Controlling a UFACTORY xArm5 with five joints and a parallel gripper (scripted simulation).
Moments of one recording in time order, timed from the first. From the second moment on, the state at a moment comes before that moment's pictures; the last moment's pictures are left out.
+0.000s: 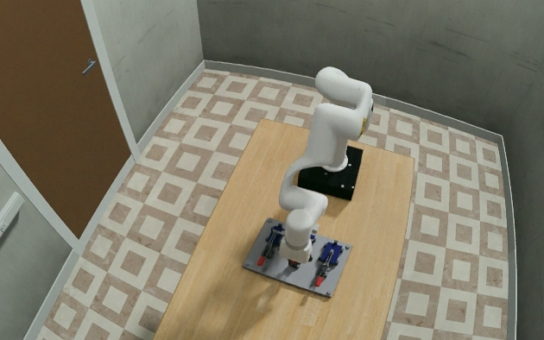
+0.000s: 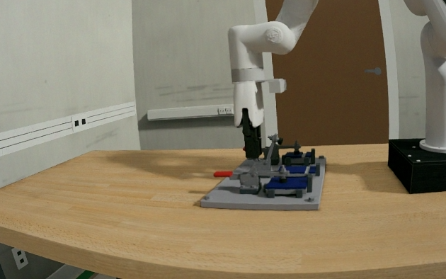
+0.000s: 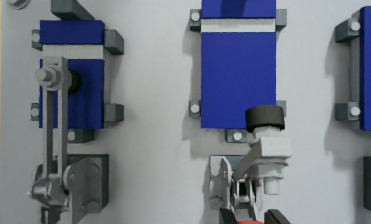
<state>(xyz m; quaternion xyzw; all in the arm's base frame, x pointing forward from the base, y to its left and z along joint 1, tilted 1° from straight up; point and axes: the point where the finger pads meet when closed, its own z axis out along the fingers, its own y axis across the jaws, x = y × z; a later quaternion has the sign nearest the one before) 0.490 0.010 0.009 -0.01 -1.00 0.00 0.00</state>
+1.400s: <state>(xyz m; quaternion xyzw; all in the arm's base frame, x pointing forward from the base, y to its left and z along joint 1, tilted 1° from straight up) 0.481 0.010 0.009 -0.01 -1.00 0.00 0.00</state>
